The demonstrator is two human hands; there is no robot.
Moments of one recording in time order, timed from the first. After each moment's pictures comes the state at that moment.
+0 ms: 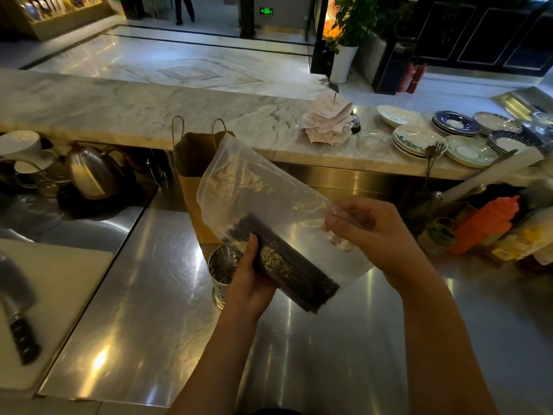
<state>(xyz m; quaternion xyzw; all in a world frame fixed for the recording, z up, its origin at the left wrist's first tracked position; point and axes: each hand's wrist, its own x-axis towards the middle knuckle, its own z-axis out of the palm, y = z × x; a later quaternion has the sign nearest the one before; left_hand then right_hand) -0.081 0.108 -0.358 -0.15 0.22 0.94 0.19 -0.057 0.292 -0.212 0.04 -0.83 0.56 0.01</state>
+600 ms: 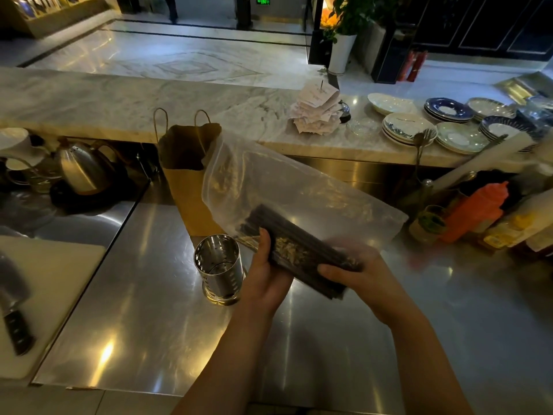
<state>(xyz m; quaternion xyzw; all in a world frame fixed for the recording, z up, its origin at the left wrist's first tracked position) -0.069 0.165 -0.356 -0.03 0.17 0.96 0.21 -0.019 0.336 -0.289 -0.01 -0.76 0.64 -0.07</state>
